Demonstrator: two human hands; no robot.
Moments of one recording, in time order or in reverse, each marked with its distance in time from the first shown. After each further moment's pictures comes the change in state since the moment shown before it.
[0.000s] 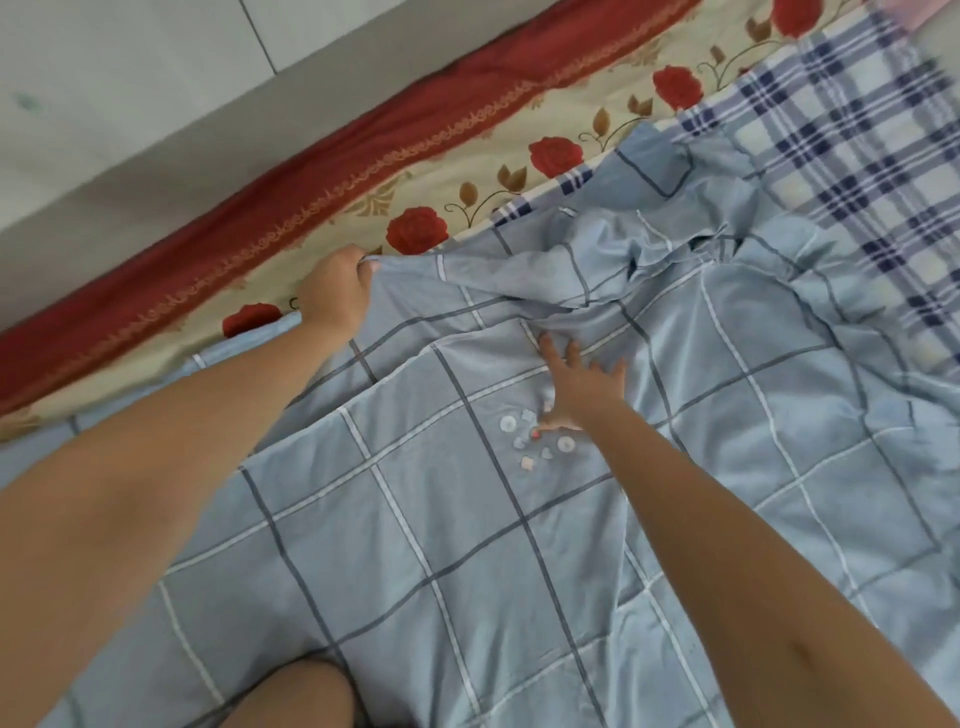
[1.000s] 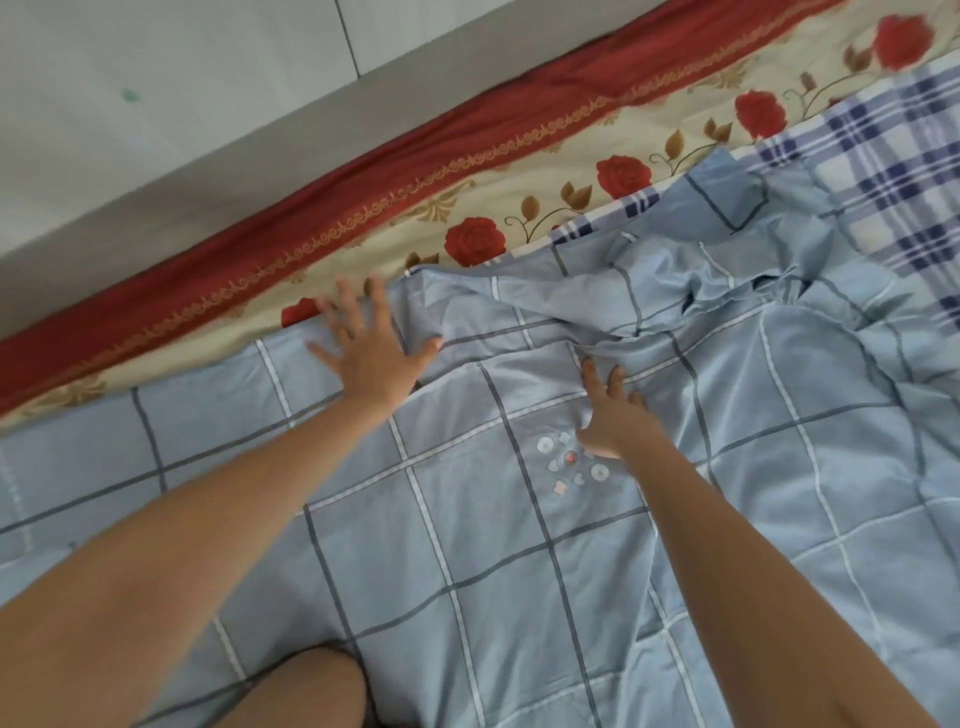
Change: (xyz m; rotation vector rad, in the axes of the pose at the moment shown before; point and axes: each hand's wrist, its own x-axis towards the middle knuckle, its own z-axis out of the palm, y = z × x) left_hand -0.074 -0.007 -0.010 0.013 -0.305 -0.379; right_hand 0.013 -0.007 0.008 0.117 -0.136 -0.029
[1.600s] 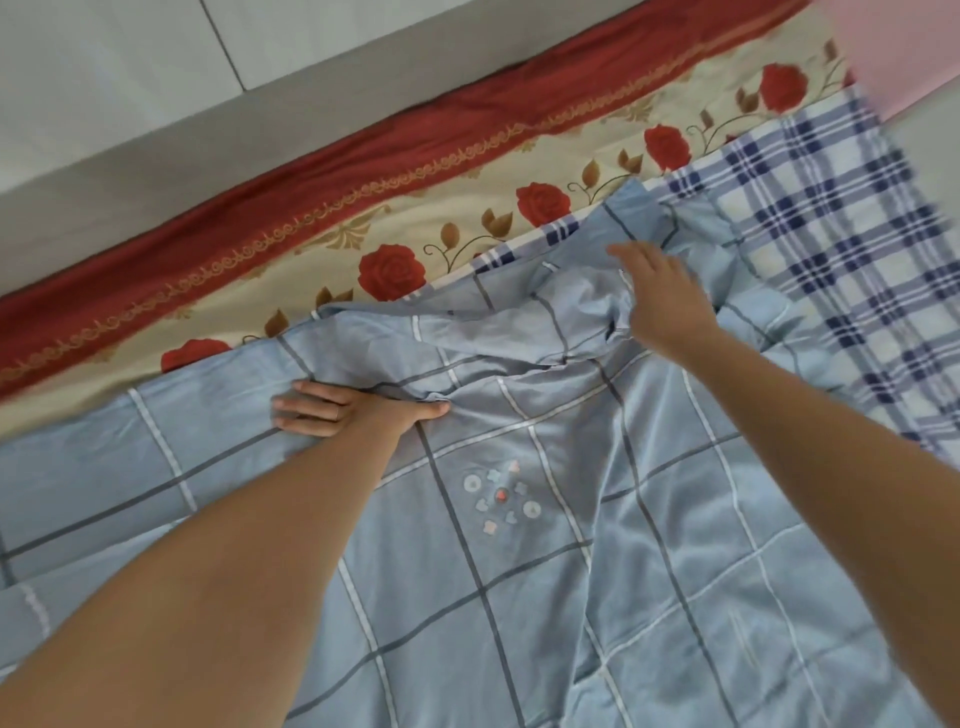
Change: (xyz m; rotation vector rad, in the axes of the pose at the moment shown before) left_hand 0.003 0.090 0.029 -0.153 -0.298 -0.722; right_hand 0.016 0.077 -0.162 -0.046 0.639 -0.124
